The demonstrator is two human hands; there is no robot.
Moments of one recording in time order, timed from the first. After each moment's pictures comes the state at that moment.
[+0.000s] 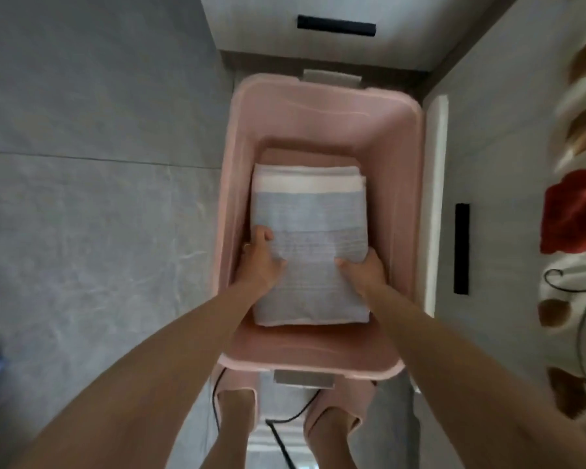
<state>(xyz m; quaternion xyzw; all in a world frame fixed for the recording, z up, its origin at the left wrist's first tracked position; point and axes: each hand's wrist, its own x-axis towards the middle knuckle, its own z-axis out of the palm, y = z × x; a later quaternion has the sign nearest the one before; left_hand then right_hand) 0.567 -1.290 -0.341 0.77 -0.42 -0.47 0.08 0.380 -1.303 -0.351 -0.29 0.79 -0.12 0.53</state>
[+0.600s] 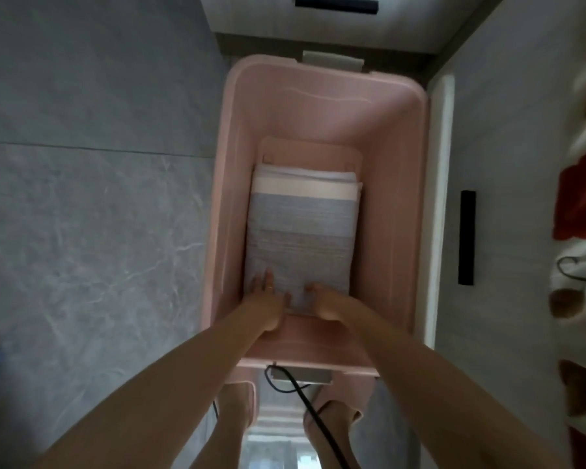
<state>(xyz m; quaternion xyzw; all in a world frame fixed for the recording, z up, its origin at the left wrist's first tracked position) 0.550 -1.234 -0.357 0.51 -0.63 -0.43 -0.40 0.415 -1.260 -0.368 -0.55 0.55 0.34 0.53</state>
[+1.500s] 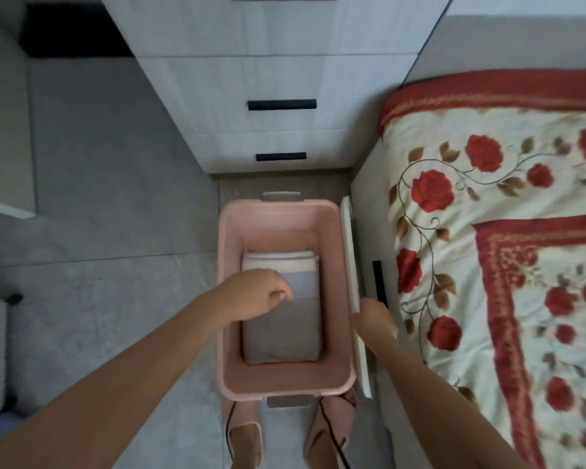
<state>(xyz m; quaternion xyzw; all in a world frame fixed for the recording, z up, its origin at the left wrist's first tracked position) 0.562 -1.376 -0.086 0.46 -0.78 -0.42 -0.12 0.328 -1.316 -0.157 -0.45 0.80 0.17 0.35</state>
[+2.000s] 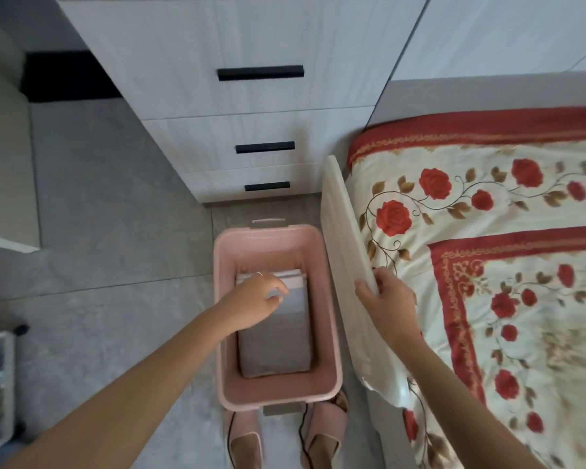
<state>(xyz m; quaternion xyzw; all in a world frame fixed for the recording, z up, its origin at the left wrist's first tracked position) 0.550 -1.385 -0.035 0.53 -0.70 -0.48 -0.02 0.314 -1.347 0.003 -0.50 0.78 -0.20 0.31</state>
